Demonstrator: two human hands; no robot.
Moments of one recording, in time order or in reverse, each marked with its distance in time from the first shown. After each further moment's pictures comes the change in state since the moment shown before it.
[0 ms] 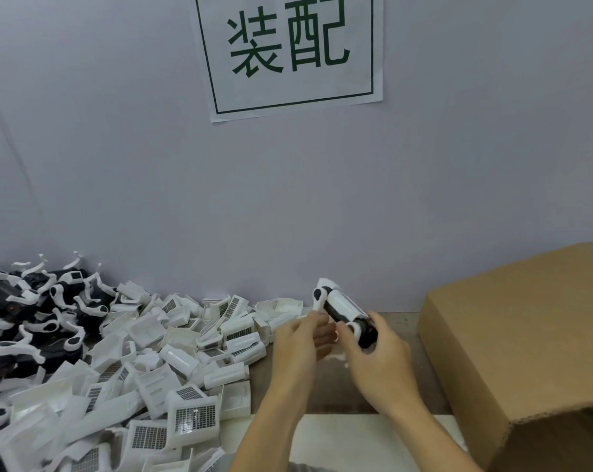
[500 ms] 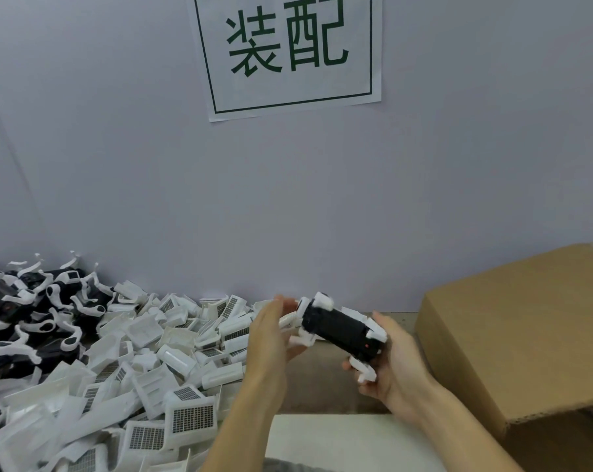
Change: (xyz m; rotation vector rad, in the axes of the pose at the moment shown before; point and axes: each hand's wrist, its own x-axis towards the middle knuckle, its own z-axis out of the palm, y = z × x) left_hand 0.009 0.015 -0.024 -0.051 0.077 0.017; right_hand 0.010 -0.013 -0.027 0.703 -0.374 0.664
